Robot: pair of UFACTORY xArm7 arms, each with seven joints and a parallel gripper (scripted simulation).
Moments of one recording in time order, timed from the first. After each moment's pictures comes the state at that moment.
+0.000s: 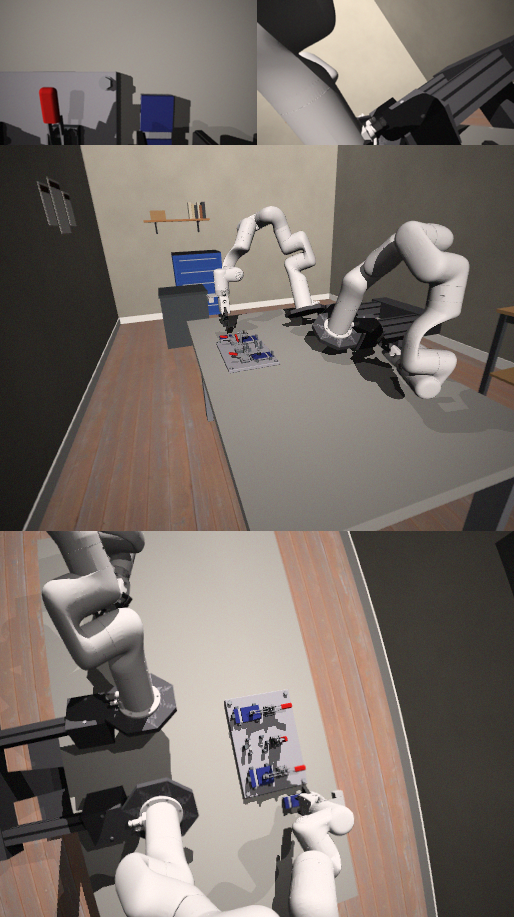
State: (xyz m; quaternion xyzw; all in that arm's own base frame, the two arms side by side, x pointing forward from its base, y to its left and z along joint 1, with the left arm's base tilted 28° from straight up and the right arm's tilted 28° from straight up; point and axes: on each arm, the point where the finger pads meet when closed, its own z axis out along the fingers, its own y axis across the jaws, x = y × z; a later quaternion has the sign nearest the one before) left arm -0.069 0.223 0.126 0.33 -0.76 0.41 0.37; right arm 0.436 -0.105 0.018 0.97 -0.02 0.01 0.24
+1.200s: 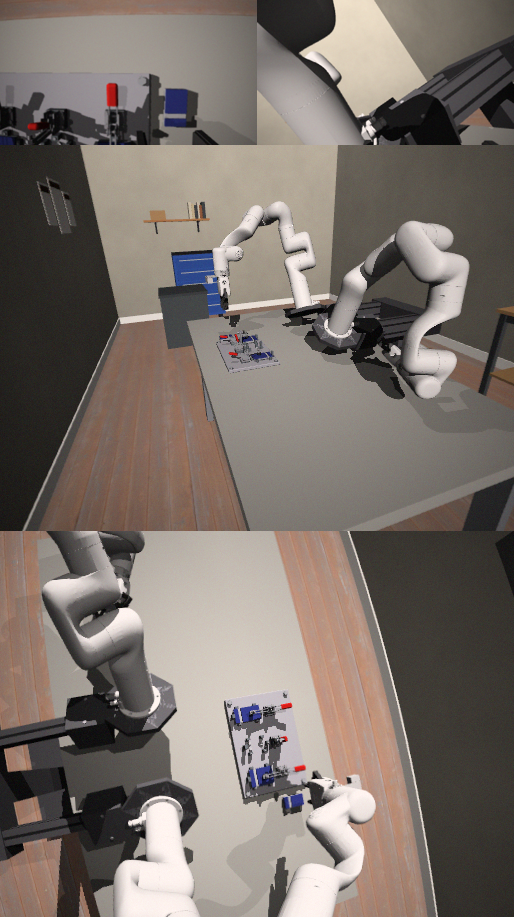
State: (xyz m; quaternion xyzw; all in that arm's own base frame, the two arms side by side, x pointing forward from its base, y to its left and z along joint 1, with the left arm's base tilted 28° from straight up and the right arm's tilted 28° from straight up) left arm -0.069 0.223 0.126 0.33 -0.76 0.41 0.37; right arm 0.440 -0.007 0.089 0.97 -0.02 0.01 0.24
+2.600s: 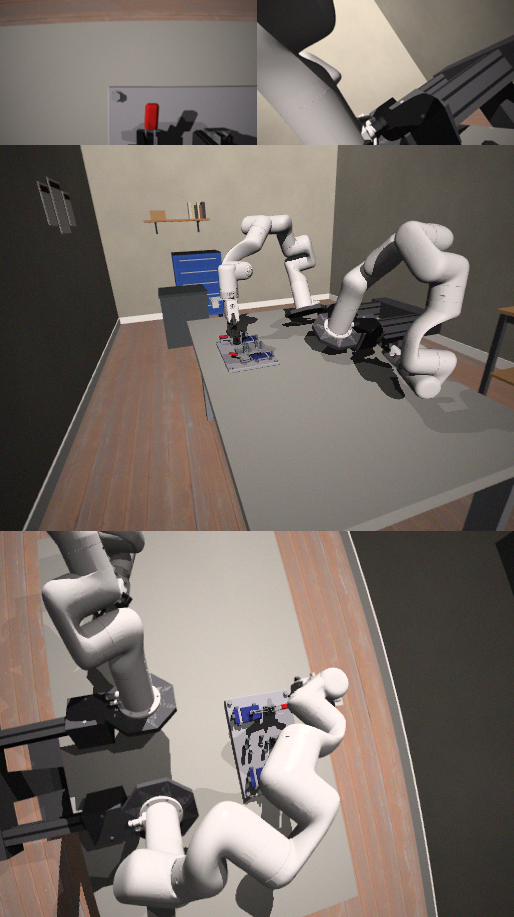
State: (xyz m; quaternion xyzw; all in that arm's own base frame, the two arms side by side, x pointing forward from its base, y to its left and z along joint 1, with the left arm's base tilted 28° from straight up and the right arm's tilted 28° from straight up) left arm -0.069 0.223 0.126 0.33 -0.76 0.41 0.37; right arm 0.474 0.215 -0.082 0.97 -0.02 0.01 0.24
